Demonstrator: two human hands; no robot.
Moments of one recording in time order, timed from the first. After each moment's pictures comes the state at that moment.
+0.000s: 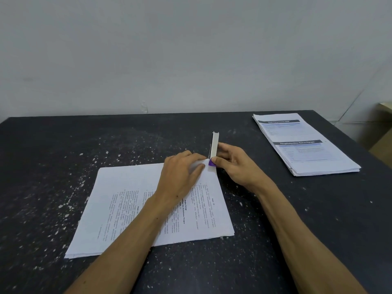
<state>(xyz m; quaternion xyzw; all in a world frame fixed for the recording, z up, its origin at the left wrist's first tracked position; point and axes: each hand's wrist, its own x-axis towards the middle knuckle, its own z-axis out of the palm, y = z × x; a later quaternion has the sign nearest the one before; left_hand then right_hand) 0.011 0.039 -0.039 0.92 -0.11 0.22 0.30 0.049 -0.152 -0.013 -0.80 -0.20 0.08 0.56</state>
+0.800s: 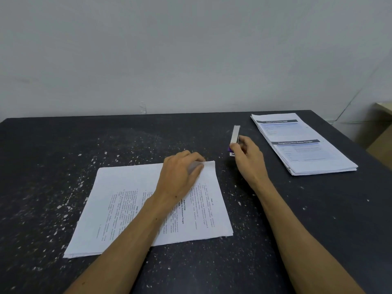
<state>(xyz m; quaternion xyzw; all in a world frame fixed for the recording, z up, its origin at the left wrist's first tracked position) 0.010 0.039 -0.039 0.92 -0.12 0.22 0.32 0.049 -0.163 -0.011 -0.82 -0.01 -0.10 0.56</state>
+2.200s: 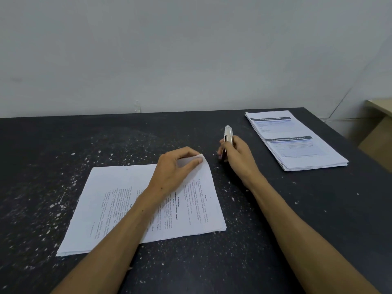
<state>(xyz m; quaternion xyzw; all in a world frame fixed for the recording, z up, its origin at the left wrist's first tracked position) 0.007 0.042 -0.027 0.86 -0.11 0.11 0.48 0.053 -0.159 -0.014 -0.81 -0.02 -0.04 0.59</state>
